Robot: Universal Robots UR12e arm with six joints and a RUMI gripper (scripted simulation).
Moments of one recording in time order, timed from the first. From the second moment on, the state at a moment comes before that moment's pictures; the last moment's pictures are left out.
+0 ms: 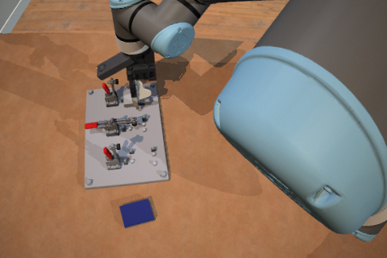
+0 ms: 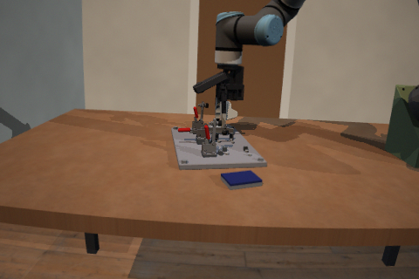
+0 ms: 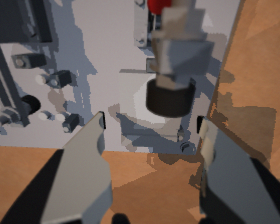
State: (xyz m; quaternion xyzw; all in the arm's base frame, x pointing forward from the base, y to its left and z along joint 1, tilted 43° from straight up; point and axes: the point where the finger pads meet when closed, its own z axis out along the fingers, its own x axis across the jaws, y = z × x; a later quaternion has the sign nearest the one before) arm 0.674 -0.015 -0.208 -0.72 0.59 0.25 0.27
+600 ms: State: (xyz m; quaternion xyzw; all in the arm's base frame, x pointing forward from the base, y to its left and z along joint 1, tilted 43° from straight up) arm 0.674 -0.016 -0.208 -0.72 0.59 0.25 0.27
